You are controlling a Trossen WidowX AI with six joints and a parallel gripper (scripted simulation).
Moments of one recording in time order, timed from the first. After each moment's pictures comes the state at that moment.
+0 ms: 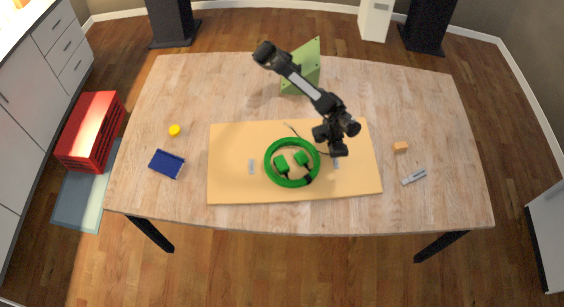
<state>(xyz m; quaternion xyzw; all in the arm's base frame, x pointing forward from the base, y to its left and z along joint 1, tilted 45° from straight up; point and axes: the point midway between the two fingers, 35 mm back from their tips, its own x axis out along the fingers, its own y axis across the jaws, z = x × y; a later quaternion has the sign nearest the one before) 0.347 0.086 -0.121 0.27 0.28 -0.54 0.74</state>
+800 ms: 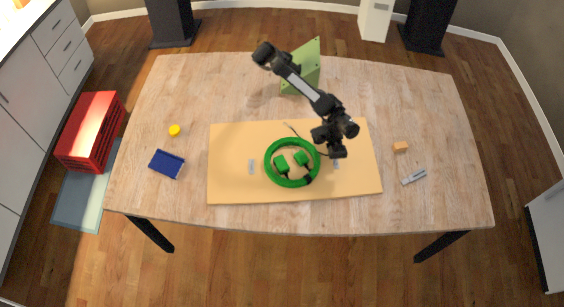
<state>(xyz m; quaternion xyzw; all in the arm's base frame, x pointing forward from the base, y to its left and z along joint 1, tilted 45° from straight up) 0.351 0.082 -0.120 0.27 0.29 -0.54 0.74</state>
